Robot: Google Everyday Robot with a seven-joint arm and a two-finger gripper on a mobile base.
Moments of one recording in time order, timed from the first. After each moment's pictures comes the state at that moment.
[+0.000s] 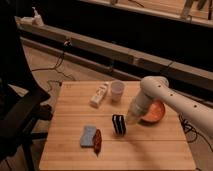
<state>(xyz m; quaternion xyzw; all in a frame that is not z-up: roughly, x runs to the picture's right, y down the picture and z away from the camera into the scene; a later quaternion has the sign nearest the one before) 0.124 0.179 0.759 -0.41 -0.21 0.00 0.89</state>
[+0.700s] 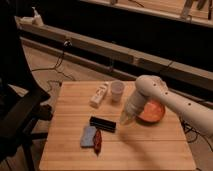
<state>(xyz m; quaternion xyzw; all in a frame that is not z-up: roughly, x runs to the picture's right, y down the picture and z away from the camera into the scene) 0.093 0.179 0.755 -0.41 -0.24 0.00 0.88</state>
